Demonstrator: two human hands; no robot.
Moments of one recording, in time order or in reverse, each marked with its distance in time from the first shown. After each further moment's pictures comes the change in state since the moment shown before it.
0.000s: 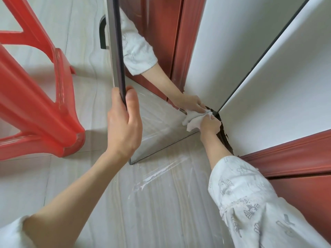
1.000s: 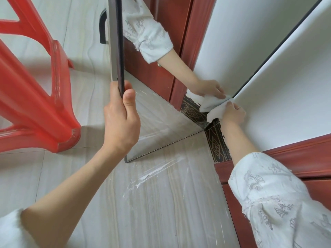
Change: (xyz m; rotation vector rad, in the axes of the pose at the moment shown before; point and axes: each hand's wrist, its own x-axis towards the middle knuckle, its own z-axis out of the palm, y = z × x) left_hand 0.003 -0.013 0.006 0.022 0.019 0.085; right_hand 0.035 -0.041 -0.042 0.190 0.185 -0.195
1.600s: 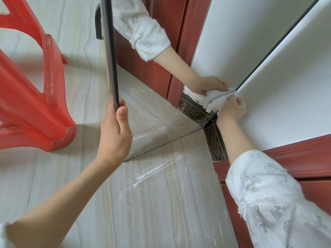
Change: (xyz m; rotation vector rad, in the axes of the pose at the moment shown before) left_hand -0.021 -0.027 -0.001 -0.008 -0.109 -0.149; right_hand -0.003 -0.011 0.014 0.251 0.086 0.032
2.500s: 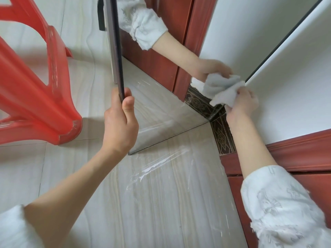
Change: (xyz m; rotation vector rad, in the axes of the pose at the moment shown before) left_hand 0.003 -0.008 0.000 0.114 0.034 0.056; right_hand -0.014 -0.005 -0.015 0.146 -0.081 0.137
